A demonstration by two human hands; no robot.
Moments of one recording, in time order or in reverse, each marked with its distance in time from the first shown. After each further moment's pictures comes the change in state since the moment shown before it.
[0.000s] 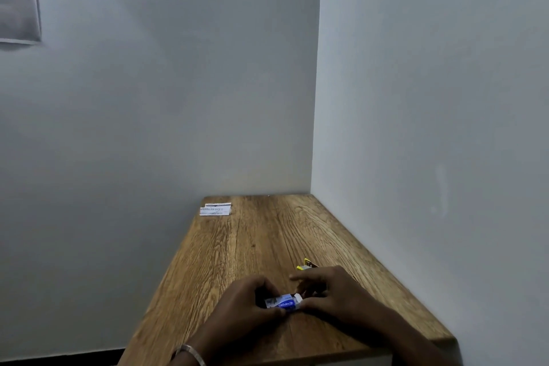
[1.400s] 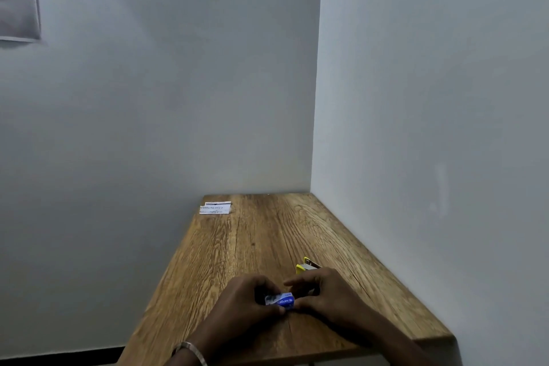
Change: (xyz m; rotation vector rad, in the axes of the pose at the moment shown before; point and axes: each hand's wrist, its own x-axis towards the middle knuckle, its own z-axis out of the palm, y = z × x) left_hand 0.000 0.003 -0.002 0.041 0.033 0.074; right_hand -0.001 -0.008 0.019 0.117 0.050 0.120
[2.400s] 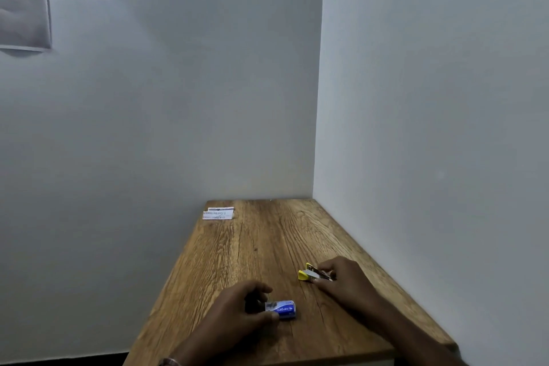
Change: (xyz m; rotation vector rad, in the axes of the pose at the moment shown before) left_hand -0.014 -0.013 -0.010 -0.073 -0.023 -0.058; right_hand 0.021 0.020 -0.028 -0.309 0.212 0.161
